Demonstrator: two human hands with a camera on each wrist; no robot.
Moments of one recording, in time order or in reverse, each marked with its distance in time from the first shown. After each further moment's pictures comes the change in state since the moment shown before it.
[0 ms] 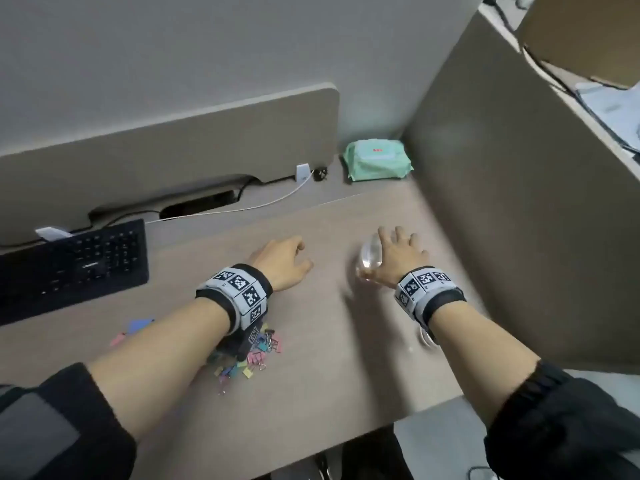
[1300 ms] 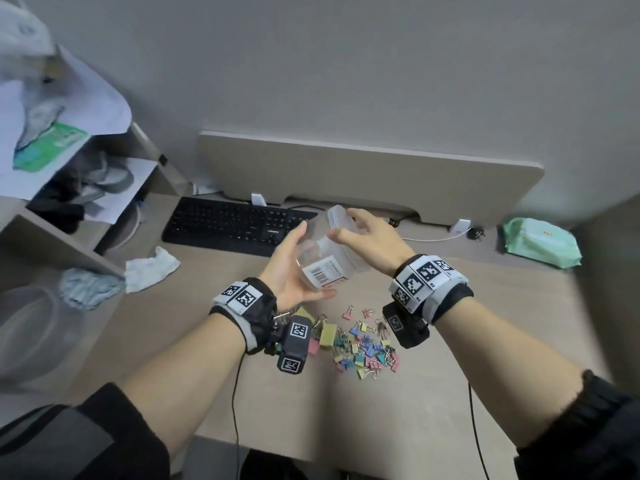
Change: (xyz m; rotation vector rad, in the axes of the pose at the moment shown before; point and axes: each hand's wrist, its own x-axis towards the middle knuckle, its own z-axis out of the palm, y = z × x) left_hand -0.200 -0.172 -0.082 -1.880 0.147 -0.360; right_hand -0.120 -0.325 -0.067 0.540 -0.210 -0.658
